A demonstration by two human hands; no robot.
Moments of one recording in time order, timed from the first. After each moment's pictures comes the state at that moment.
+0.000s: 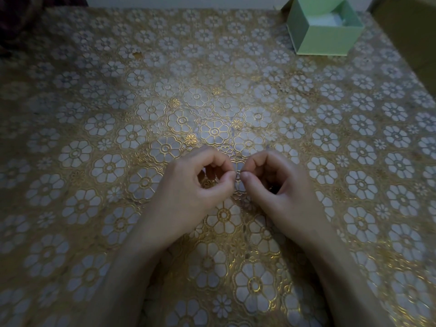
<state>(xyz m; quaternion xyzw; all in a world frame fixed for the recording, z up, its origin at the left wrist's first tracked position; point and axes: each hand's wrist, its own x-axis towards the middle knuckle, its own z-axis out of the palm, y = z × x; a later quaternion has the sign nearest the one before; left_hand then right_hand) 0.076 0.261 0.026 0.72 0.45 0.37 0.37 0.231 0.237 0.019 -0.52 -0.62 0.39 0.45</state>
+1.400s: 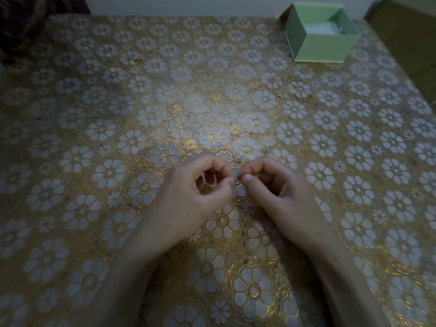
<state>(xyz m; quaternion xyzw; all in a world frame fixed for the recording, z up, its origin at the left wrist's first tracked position) 0.075 0.261 0.026 0.71 0.46 0.36 0.39 0.233 0.237 0.025 -0.48 -0.56 0.49 0.46</state>
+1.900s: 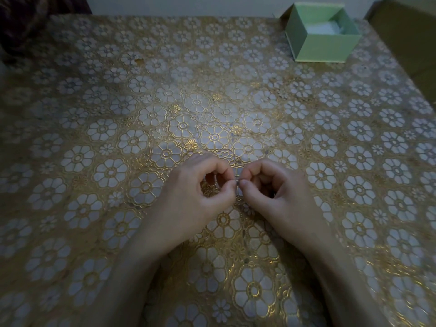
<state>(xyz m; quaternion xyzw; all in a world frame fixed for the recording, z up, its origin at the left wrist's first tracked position) 0.075 0.262 0.023 0.75 0.45 0.35 0.35 0.232 0.237 0.021 -0.53 -0.61 0.42 0.43</state>
